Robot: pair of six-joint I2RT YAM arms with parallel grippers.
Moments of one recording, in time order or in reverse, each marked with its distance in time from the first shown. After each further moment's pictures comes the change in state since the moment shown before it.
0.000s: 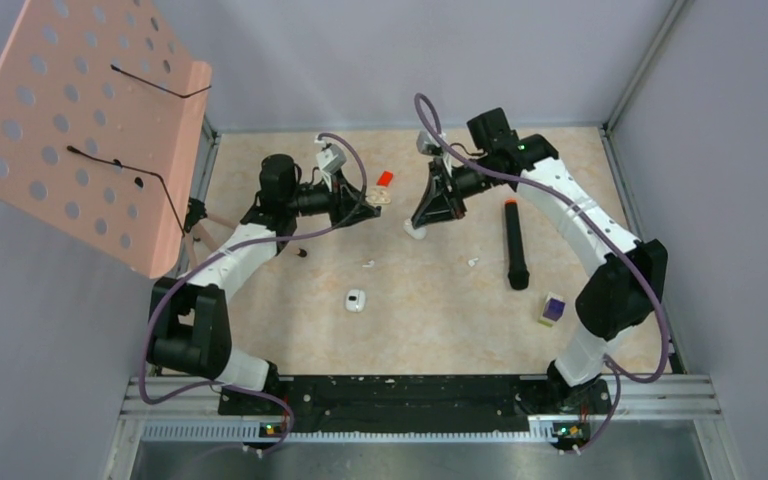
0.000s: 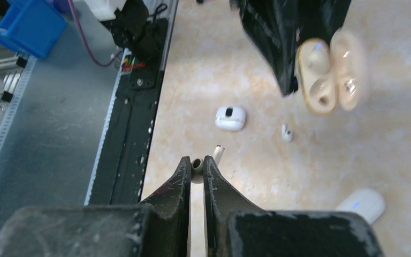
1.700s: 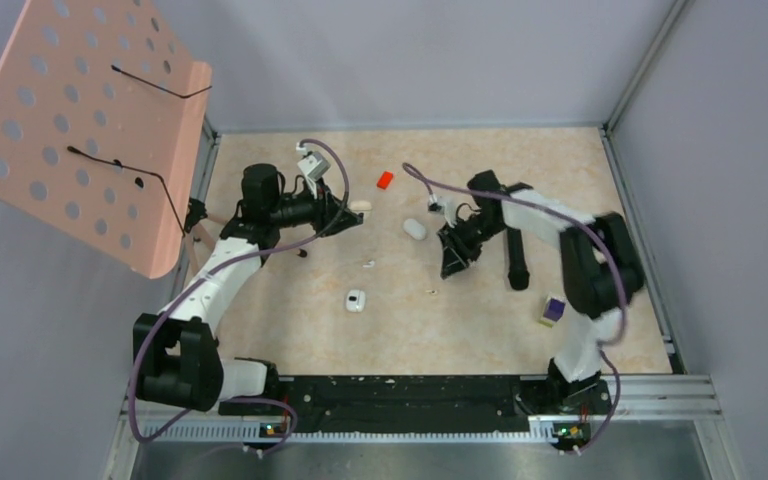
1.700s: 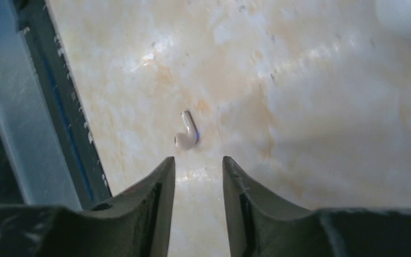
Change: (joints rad) left arm 0.063 -0.160 -0.044 -0.265 -0.108 0.047; right arm -0.073 0.272 -0.320 0.046 0.371 0.040
